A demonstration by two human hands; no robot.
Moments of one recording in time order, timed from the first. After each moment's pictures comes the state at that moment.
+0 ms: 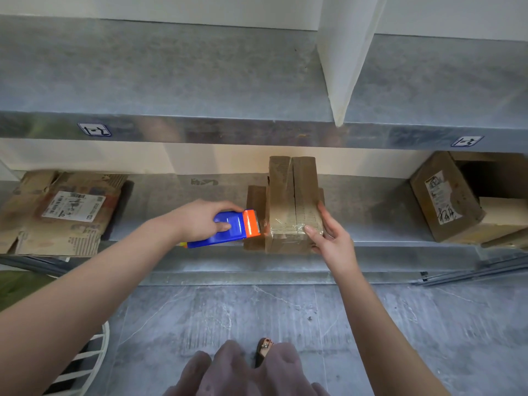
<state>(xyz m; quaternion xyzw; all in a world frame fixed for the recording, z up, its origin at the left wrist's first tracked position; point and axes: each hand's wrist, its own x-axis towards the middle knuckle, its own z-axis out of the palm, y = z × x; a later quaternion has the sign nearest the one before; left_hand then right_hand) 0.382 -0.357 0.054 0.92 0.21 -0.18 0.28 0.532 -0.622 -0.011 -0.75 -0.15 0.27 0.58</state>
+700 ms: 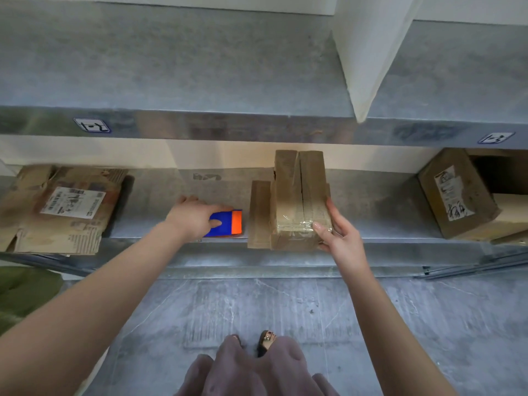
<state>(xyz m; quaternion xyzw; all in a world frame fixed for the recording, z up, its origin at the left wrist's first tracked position) 0.377 -0.328 -0.003 0.95 0.22 -0.21 0.04 0.533 -0.619 -0.010 -0.74 -0.13 0.28 0.59</state>
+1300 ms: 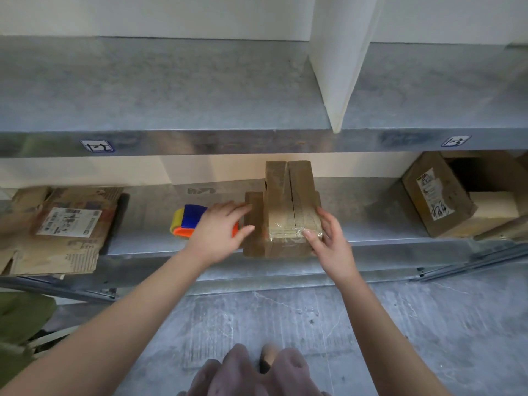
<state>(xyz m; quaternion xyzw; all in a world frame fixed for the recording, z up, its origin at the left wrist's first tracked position) 0.390 -0.387 0.014 0.97 0.15 0.04 0.18 0.522 -0.621 -0.011 -0.77 -0.19 0.24 0.56</state>
